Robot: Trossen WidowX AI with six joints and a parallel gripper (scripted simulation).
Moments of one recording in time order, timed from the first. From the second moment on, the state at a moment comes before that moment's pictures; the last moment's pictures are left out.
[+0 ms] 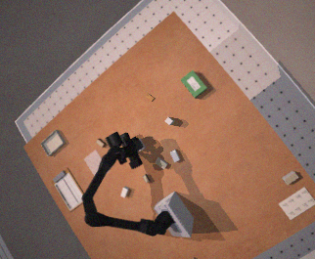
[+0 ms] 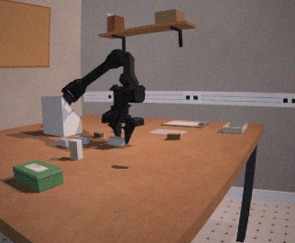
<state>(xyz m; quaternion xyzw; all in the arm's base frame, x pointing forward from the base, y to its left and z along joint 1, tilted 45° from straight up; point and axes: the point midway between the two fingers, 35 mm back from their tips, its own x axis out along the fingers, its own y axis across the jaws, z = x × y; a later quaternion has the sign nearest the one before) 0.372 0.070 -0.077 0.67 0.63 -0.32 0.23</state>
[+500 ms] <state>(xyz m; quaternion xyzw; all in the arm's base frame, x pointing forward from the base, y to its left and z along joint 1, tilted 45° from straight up) 0.372 0.070 -0.077 0.67 0.63 -0.32 0.23</state>
